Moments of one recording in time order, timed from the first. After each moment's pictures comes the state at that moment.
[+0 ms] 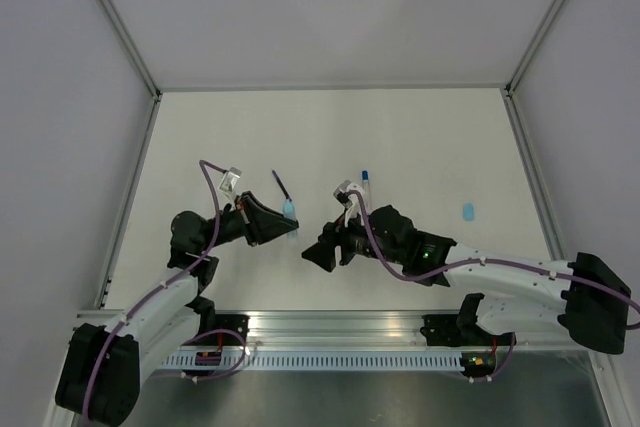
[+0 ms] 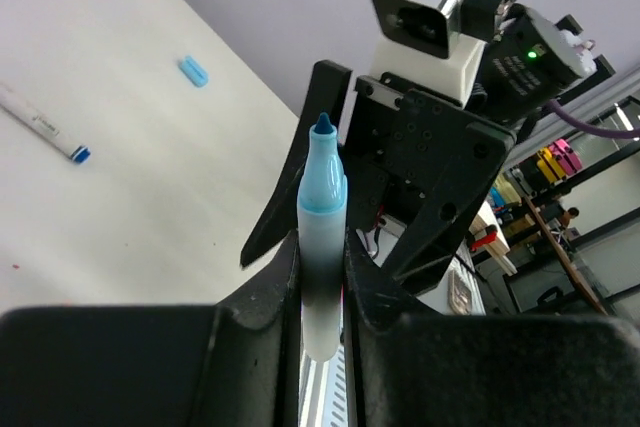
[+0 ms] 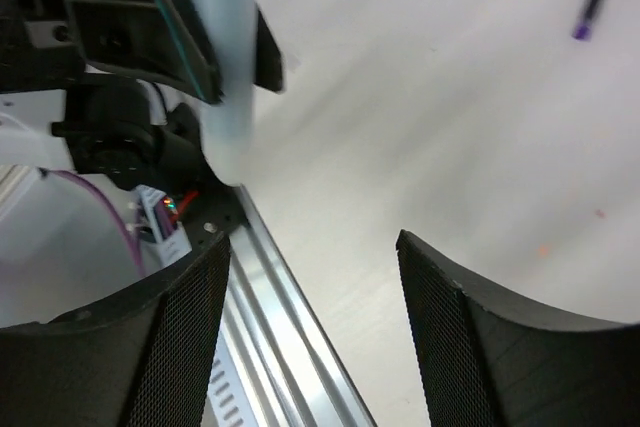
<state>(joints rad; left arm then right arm) -0.30 0.86 0.20 0.96 0.93 -1.02 1.08 1.18 0.64 0.29 -0.13 0.52</state>
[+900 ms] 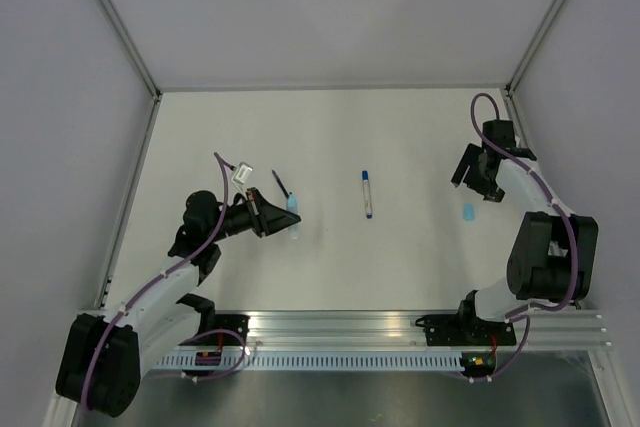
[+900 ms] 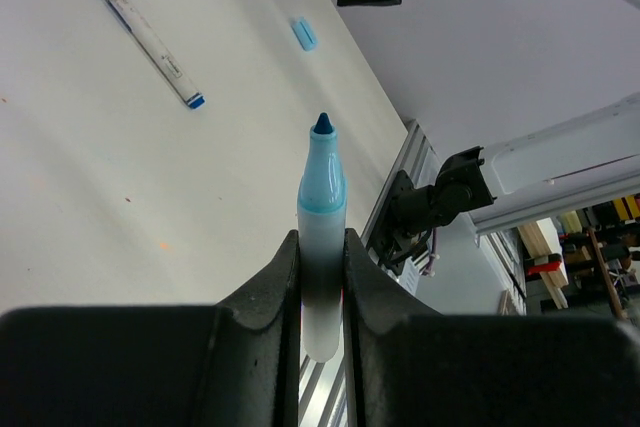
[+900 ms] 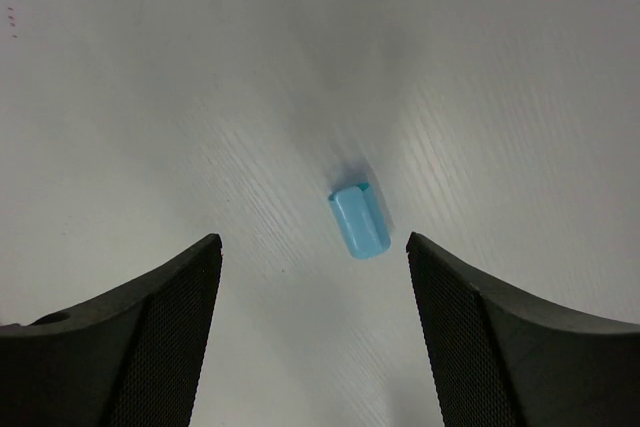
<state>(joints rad) -0.31 0.92 0.31 0.50 0.81 -0.77 -0.11 1.52 1.07 -0.63 0.14 0.38</state>
